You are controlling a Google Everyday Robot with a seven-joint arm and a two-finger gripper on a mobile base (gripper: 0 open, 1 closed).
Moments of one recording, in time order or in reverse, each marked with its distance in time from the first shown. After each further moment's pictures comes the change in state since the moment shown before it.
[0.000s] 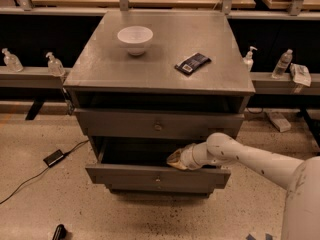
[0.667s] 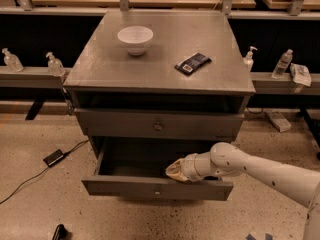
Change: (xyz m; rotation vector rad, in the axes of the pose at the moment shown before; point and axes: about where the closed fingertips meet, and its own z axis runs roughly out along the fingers) arm -0.007 0.048 -0.017 -0.038 -0.040 0.065
